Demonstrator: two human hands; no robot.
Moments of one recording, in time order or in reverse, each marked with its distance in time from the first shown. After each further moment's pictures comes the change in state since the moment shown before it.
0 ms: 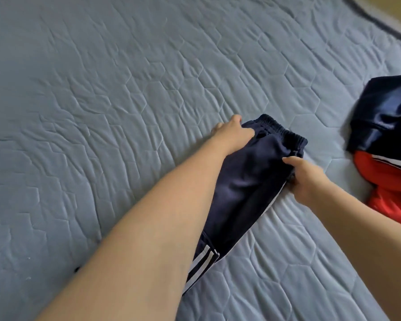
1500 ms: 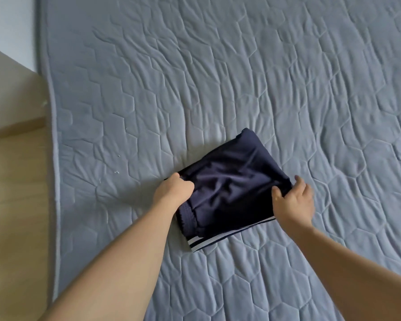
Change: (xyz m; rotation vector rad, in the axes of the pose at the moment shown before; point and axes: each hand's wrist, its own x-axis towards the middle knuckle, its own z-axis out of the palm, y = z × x) left_hand -0.262 -0.352 0.006 -0.230 0.058 -0.722; right_hand -0.156 0.219 0.086 -1.212 0.043 -0.495
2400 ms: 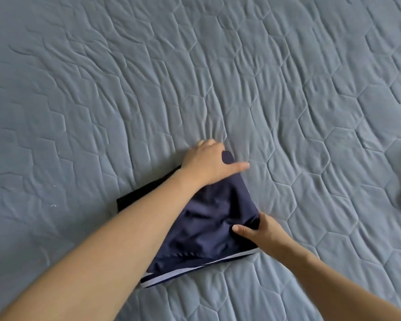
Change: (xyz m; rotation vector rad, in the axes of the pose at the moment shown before) left_hand 0.017 0.199 0.067 0.465 0.189 0.836; right_hand 0.049 0.085 -0.009 0.192 -0.592 -0.057
